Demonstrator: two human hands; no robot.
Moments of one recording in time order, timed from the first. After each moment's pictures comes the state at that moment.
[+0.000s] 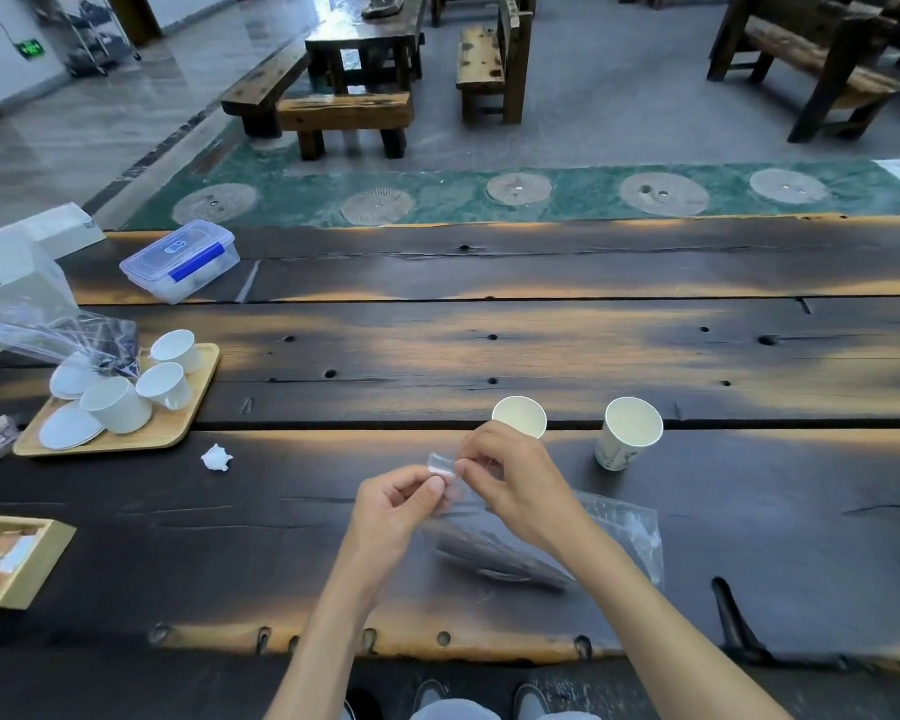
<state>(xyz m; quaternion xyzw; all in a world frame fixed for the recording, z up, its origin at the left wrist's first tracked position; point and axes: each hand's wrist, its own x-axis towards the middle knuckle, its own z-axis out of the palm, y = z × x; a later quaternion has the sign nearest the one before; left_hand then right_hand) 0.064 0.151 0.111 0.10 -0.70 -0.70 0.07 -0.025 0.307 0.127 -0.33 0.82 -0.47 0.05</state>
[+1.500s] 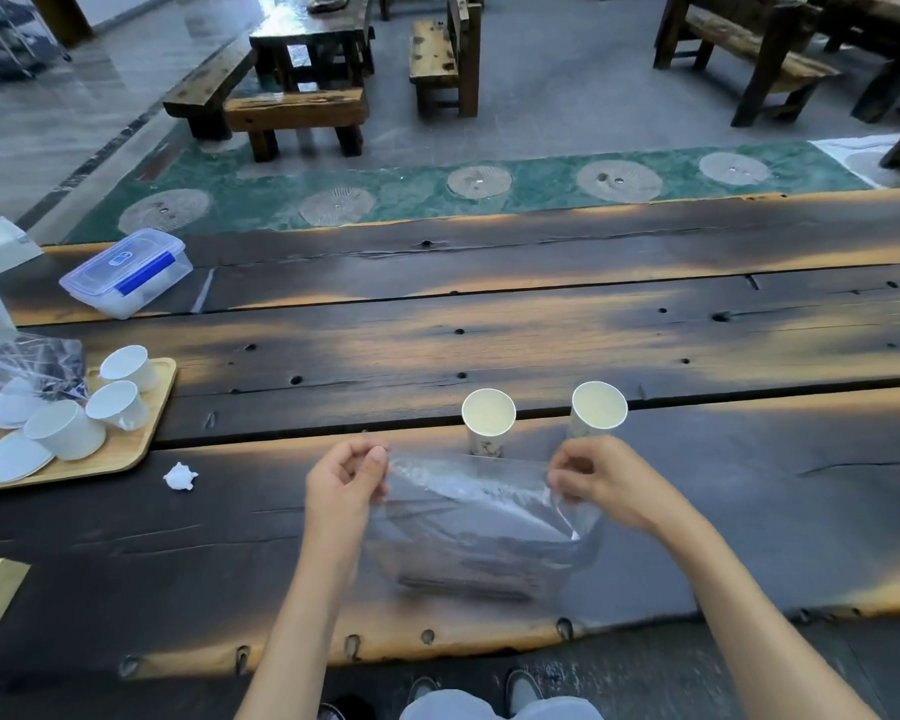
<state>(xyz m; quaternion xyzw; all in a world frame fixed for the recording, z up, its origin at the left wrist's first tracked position) 0.046 0.146 0.116 0.20 -0.68 -0.69 0.15 -0.048 0.425 0.121 -0.16 0.86 -0.43 0.23</state>
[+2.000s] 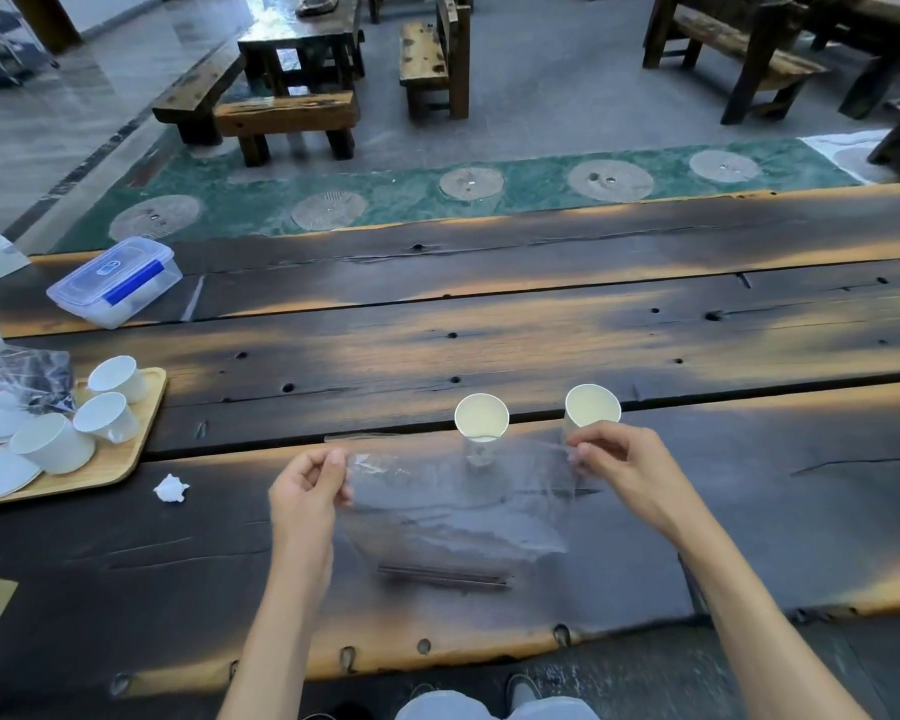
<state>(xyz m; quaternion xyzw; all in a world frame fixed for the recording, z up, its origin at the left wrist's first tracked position) 0.039 0.128 0.108 0.25 -0.64 -0.70 0.20 -0.054 0.446 0.118 -0.07 0.83 -0.55 0.11</state>
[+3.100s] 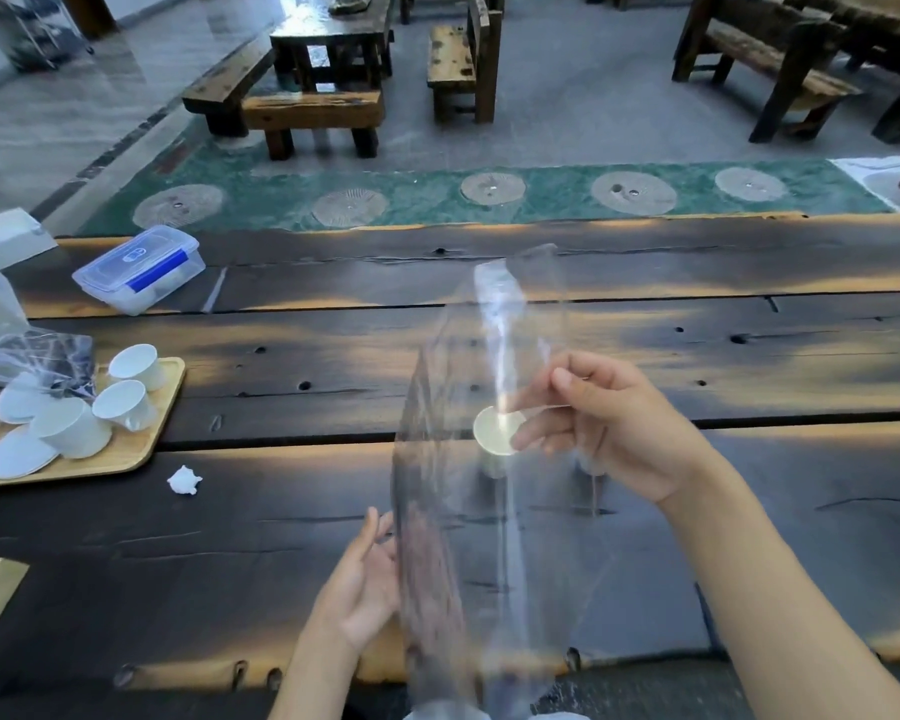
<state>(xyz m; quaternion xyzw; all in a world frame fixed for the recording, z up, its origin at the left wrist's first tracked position) 0.061 0.131 0.041 0.30 -0.25 -0.91 -0.13 -0.073 0.376 0.221 -0.19 0.51 -0.77 0.32</state>
